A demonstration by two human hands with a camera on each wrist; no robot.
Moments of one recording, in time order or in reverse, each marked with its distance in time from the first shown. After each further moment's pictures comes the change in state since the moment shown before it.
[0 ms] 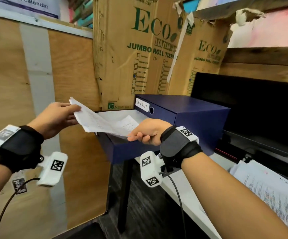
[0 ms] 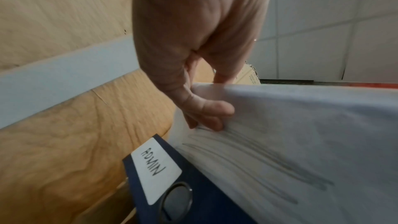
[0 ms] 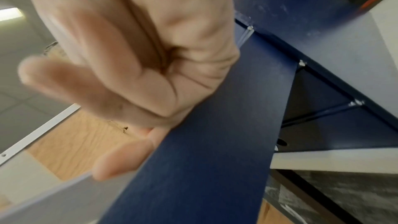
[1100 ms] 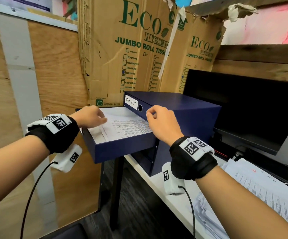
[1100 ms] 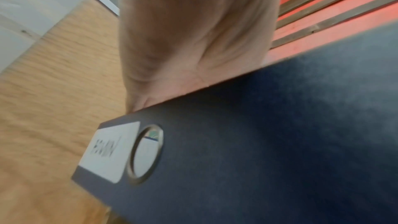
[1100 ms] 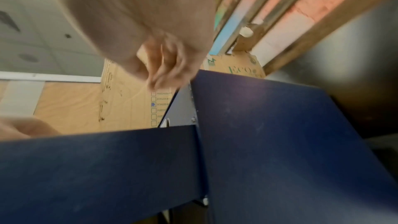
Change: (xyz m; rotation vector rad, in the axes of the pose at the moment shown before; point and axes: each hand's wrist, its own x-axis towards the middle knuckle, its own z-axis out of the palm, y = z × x) left_hand 0.038 -0.014 0.096 1.201 -0.200 0.160; right_hand -0.015 0.041 -0.055 -0.563 0.751 -0.580
